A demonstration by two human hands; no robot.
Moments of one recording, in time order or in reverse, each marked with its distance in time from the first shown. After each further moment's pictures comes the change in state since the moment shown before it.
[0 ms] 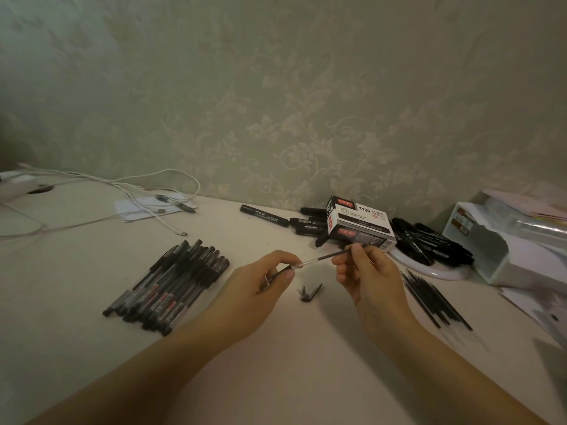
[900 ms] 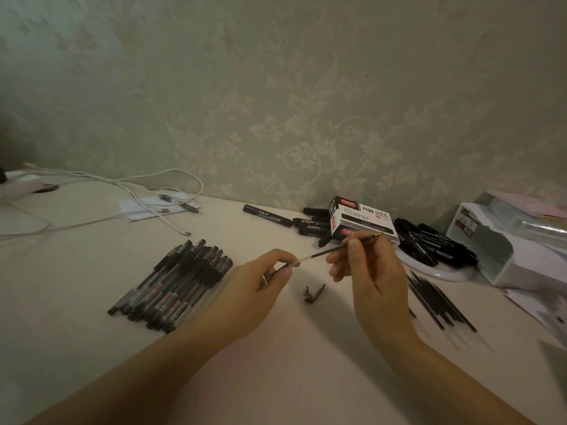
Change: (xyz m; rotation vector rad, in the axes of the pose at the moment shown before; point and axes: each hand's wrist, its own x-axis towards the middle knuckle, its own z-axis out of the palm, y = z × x) left_hand 0.002 -0.010 -0.003 0.049 0.030 0.001; right_hand -0.012 0.006 0.002 -0.286 -0.176 -0.616
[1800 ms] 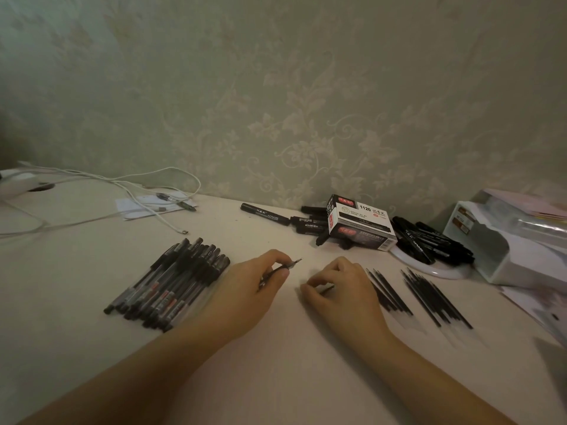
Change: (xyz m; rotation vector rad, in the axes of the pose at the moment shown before) left_hand 0.001 -0.003 0.002 0.145 0.020 0.029; right_hand -0.011 0.029 0.006 -0.855 -0.287 0.131
